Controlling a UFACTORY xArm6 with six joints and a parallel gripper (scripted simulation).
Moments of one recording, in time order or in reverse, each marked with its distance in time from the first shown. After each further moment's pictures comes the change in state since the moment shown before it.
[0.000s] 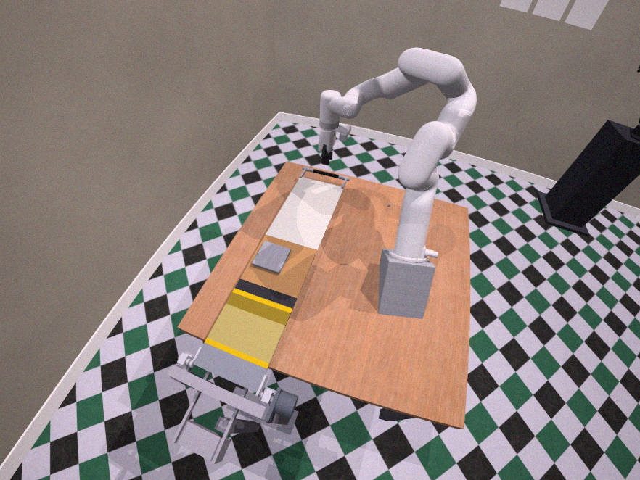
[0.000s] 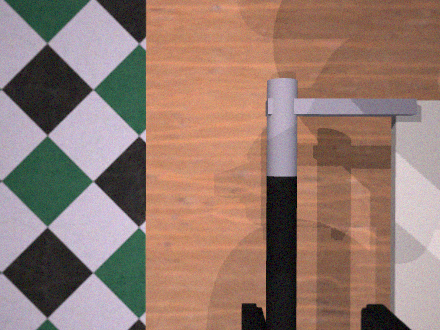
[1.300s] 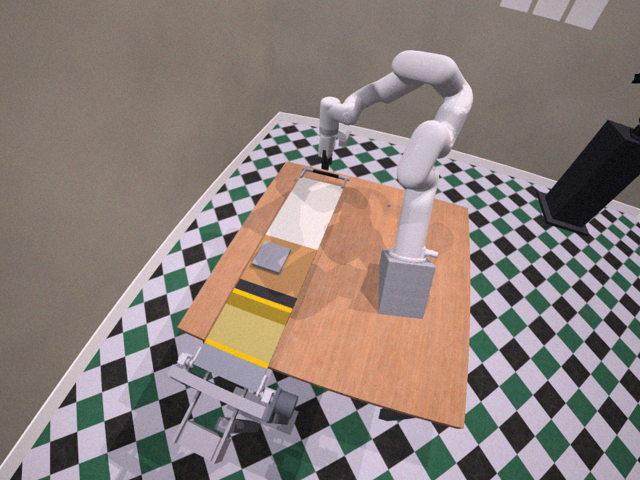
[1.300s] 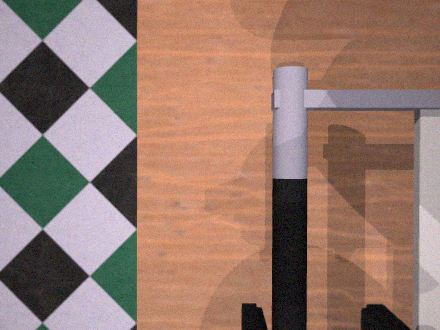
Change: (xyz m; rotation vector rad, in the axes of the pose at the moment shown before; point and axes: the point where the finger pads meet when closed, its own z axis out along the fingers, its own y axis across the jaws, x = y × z) arm 0.000 0.000 0.027 0.000 0.000 0.000
